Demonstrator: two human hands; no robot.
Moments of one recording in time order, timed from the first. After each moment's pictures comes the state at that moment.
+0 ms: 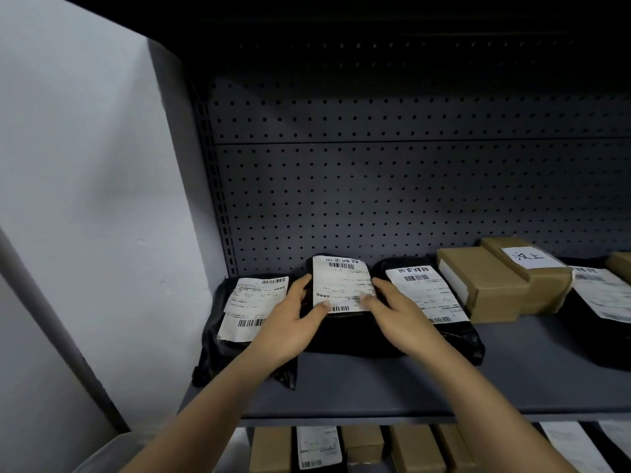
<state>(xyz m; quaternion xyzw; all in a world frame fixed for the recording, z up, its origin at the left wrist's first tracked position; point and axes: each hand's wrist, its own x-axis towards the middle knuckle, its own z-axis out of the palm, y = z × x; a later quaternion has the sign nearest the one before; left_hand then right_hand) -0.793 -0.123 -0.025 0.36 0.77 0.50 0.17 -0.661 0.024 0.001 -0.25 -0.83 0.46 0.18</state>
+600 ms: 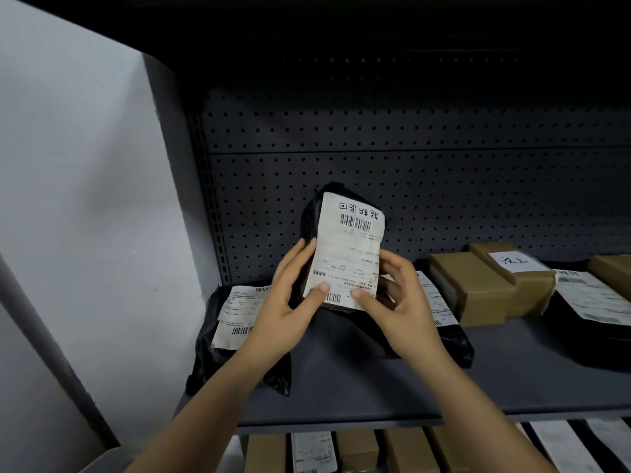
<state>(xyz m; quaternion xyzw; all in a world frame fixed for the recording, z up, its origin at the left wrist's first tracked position) -0.771 -0.125 0.013 0.46 0.65 0.60 0.02 -0.650 0.011 0.008 -0.13 -0.73 0.55 0.40</state>
